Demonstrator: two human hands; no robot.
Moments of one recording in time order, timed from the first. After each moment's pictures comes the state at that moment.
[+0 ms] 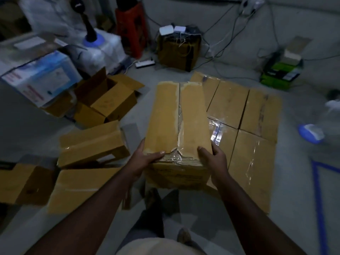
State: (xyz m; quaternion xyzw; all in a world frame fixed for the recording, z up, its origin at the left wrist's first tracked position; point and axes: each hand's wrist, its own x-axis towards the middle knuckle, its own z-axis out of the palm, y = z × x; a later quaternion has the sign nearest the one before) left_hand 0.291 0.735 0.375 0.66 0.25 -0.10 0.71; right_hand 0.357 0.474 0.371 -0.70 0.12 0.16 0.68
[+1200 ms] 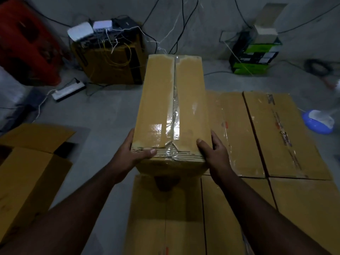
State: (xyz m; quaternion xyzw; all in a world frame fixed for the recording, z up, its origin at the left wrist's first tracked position) left_hand 0.979 0.806 0.092 0.72 0.02 -0.20 0.66; right_hand 0.951 0.525 0.062 -0.70 0.20 0.00 0.69
